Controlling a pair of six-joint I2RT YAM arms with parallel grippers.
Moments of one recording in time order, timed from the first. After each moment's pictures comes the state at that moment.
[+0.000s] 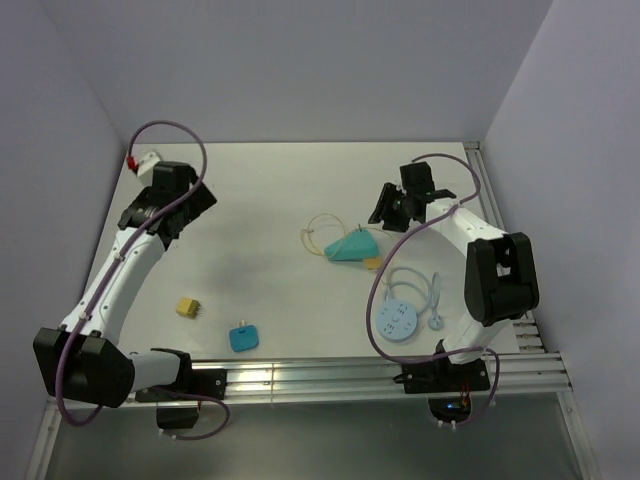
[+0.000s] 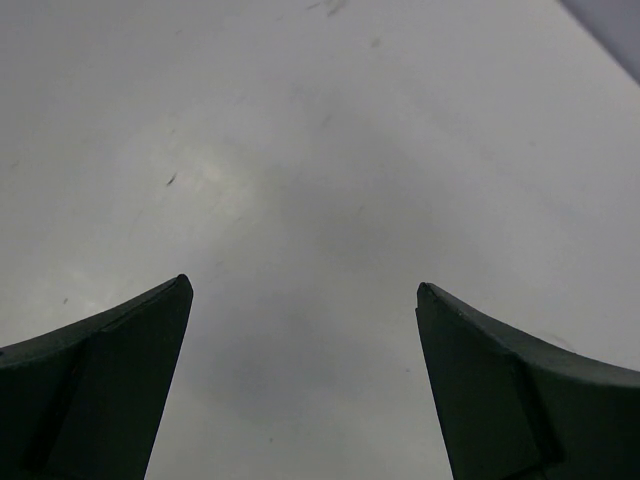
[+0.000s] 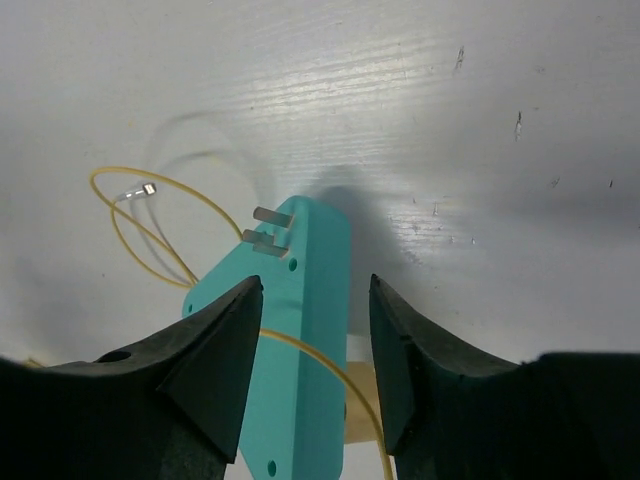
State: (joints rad) left arm -0.23 1.26 1.18 -0.62 -0.42 -0.71; right arm 0.19 1.66 1.12 -0.39 -0.19 0.55
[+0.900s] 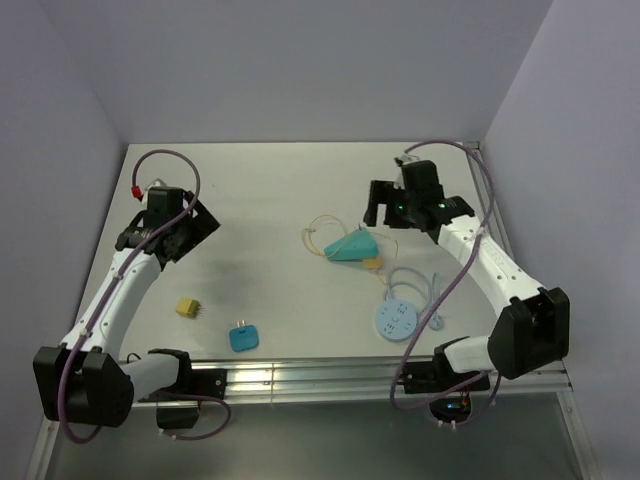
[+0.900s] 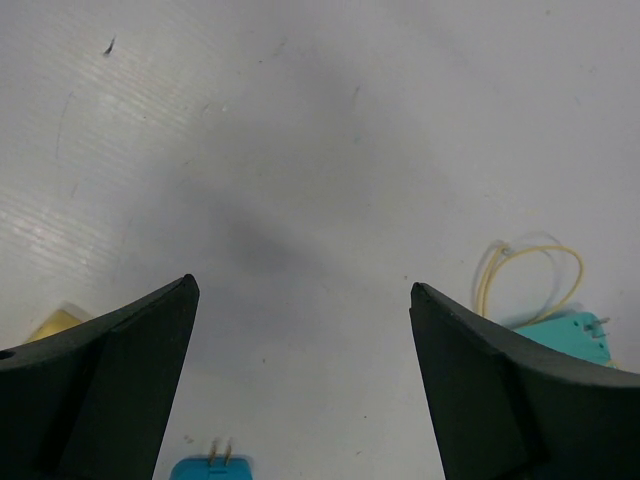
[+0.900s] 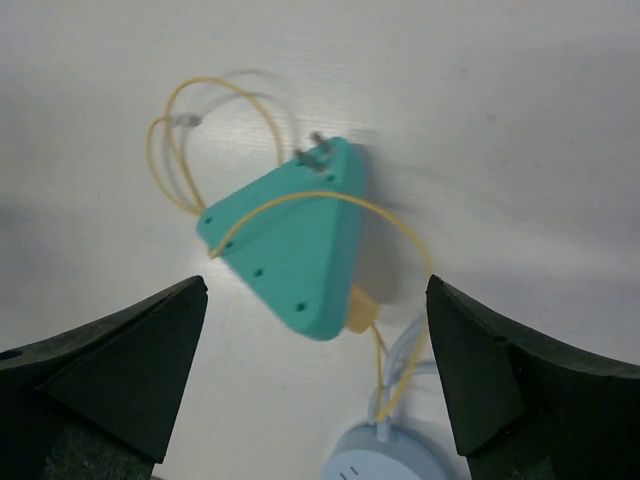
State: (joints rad) left arm -0.12 1.17 0.96 -0.63 -0.14 -0.78; right arm 0.23 1.33 1.05 -0.52 -0.08 0.37
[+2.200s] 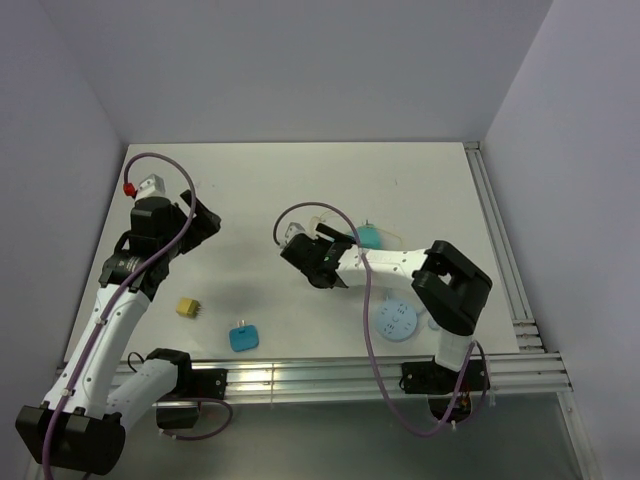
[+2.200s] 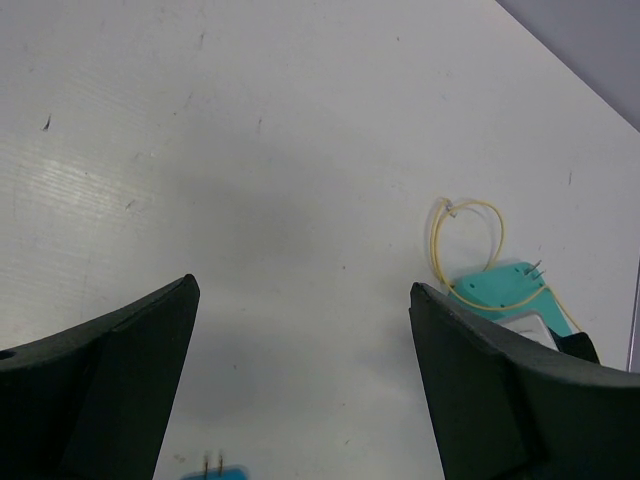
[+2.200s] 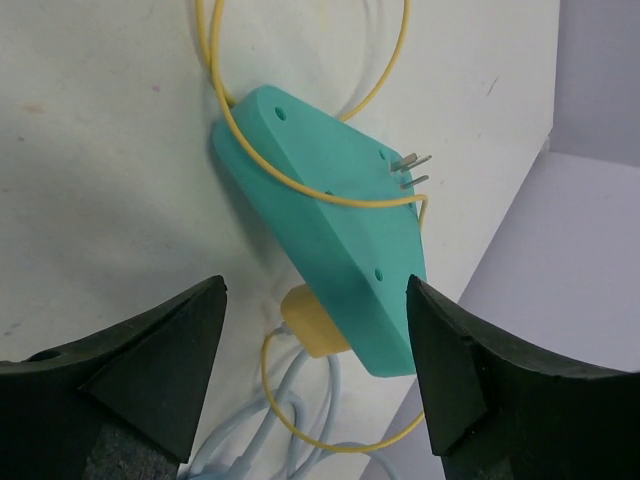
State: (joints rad) left arm -0.19 0.91 0.91 -0.54 -0.10 -0.68; right arm 0.99 1.77 1.12 -0.44 0.81 -0.27
